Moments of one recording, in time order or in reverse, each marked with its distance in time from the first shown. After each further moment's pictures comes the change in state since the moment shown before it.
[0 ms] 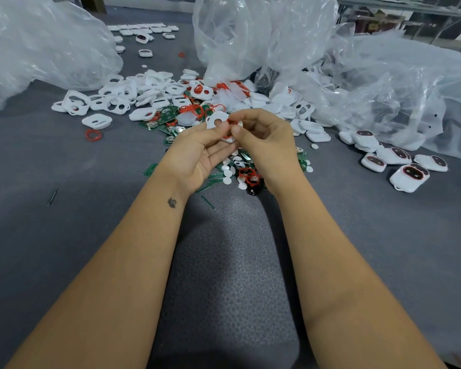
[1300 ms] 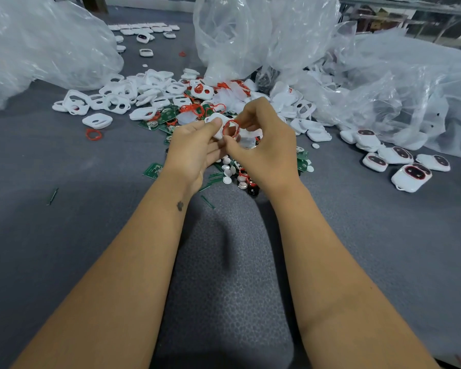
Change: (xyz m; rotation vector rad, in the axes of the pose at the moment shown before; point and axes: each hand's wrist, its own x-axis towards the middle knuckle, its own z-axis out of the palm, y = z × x) left_hand -0.002 -0.003 0.008 0.229 0.208 0.102; right_hand -0.004 0.005 0.000 -0.546 0.088 -0.430
